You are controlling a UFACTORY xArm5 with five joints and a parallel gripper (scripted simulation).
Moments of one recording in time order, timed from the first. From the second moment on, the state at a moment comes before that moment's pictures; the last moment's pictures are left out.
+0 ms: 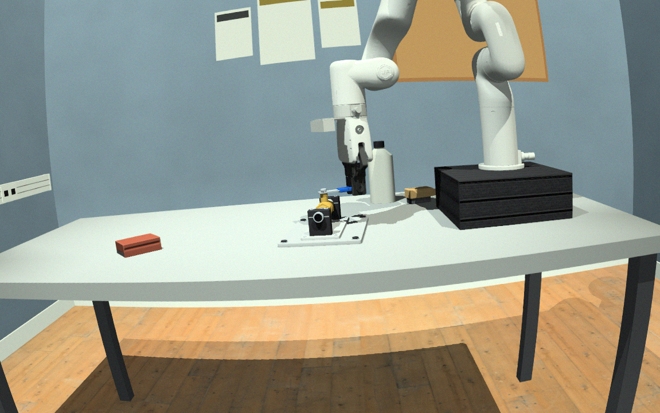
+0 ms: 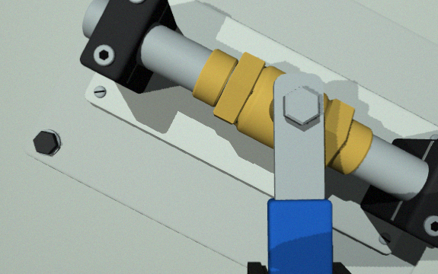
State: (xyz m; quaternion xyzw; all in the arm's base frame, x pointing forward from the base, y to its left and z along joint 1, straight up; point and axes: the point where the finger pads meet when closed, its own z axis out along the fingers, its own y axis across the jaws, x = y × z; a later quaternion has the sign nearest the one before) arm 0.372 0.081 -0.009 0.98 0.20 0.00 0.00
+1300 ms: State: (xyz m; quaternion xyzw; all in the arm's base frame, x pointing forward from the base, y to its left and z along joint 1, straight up) arm 0.366 0.098 -0.009 1.00 0.09 0.00 0.00
